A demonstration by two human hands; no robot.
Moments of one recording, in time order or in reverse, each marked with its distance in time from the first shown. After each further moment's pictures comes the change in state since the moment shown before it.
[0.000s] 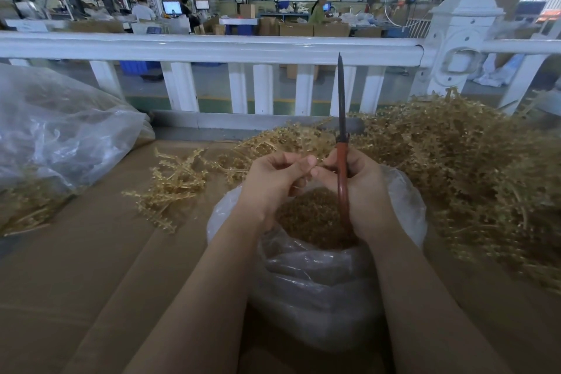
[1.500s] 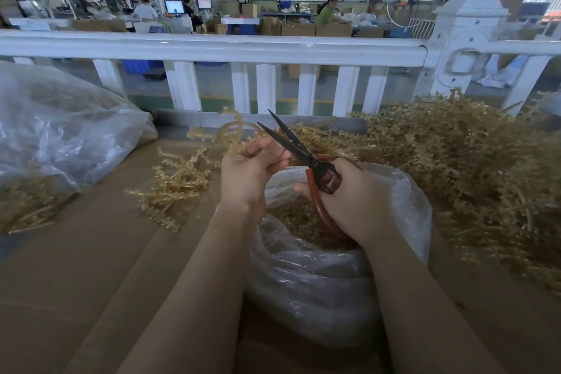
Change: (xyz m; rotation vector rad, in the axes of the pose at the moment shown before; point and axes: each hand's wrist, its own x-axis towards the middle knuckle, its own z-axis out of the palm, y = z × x) left_hand 0.003 0.008 -0.015 -0.324 0.226 0.152; right_hand -0.008 -0.001 -0.001 -0.921 -0.023 -0.139
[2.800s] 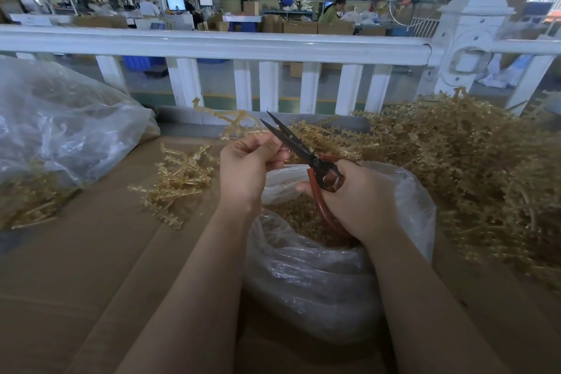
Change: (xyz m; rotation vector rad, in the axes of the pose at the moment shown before) left_hand 0.004 0.001 -0.009 0.164 -0.014 0.107; right_hand 0.000 0.000 0.003 -0.018 0.039 -0.069
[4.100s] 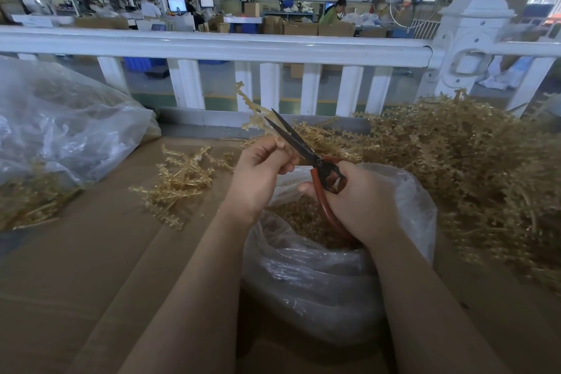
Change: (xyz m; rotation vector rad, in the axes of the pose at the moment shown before) left_hand -0.006 0.002 0.002 0.230 -0.218 0.087; right_hand -0.001 -0.001 0.000 0.043 -0.023 0.031
